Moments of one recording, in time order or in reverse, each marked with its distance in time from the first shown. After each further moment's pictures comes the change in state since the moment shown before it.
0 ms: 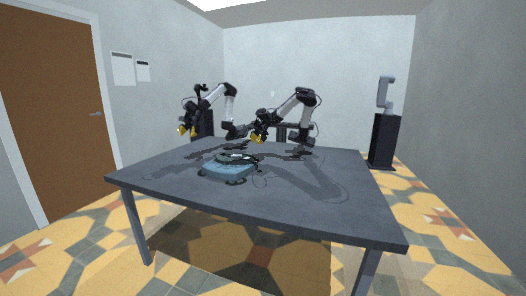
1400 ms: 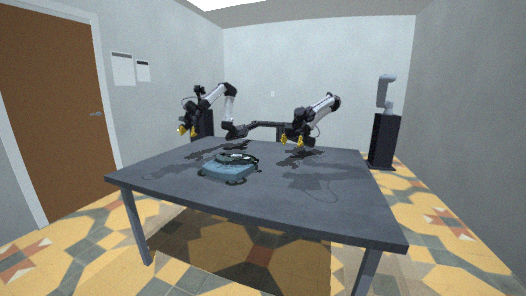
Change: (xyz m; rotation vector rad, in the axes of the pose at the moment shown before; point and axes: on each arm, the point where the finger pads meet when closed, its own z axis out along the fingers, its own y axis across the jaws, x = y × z) left arm 0.019 0.248 -0.052 -0.191 -0.035 -0.147; right arm 0.000 0.000 0.000 0.000 0.000 0.000
